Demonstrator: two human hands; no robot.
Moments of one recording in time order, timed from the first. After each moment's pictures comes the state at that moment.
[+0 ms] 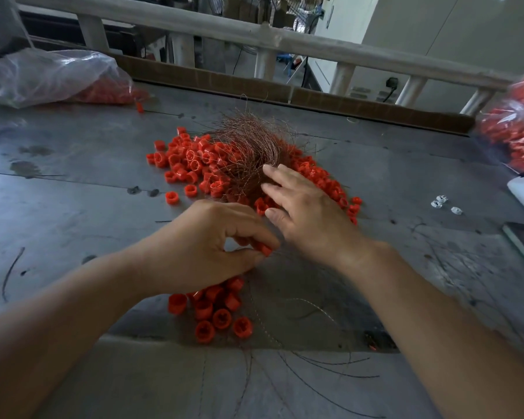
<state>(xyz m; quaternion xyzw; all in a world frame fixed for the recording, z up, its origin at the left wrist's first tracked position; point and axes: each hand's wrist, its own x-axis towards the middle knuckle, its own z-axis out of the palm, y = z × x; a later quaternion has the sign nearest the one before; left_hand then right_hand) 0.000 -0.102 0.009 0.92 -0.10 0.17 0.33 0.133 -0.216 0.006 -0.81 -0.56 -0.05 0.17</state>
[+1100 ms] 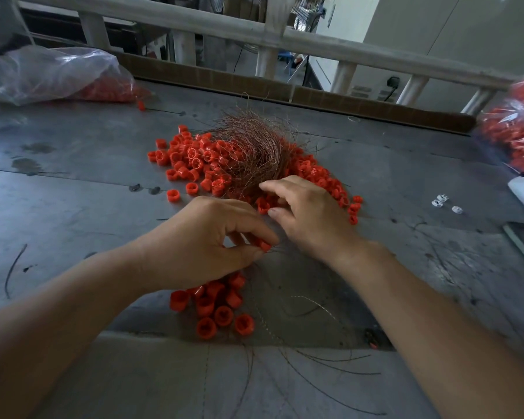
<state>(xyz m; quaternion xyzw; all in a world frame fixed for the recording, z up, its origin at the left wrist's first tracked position) -0.006 -0.096 0.013 0.92 -0.07 0.16 0.34 0.129 -0.209 0.003 -0.82 -0.52 -0.05 0.24</state>
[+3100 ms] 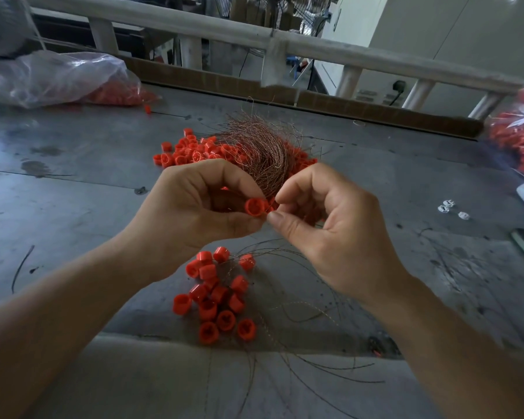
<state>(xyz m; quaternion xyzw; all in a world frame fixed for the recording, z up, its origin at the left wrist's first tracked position) -0.008 -0.092 0.021 0.72 -0.02 0.24 0.65 0.084 -0.236 0.038 -0.69 -0.53 0.02 0.50</state>
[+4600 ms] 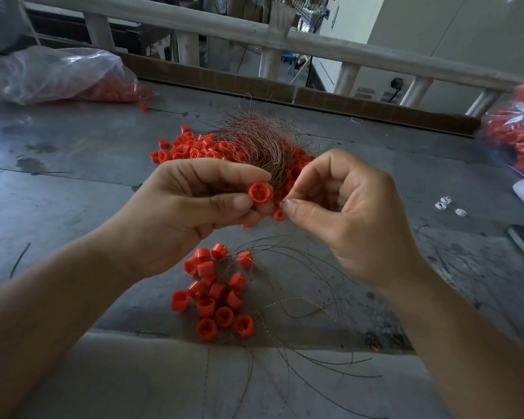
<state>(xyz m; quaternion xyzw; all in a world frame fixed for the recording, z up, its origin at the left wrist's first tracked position) -0.010 -0.089 0.022 0.60 -0.03 0.17 0.78 0.089 -0.244 0.048 -0.69 -0.48 0.06 0.54</state>
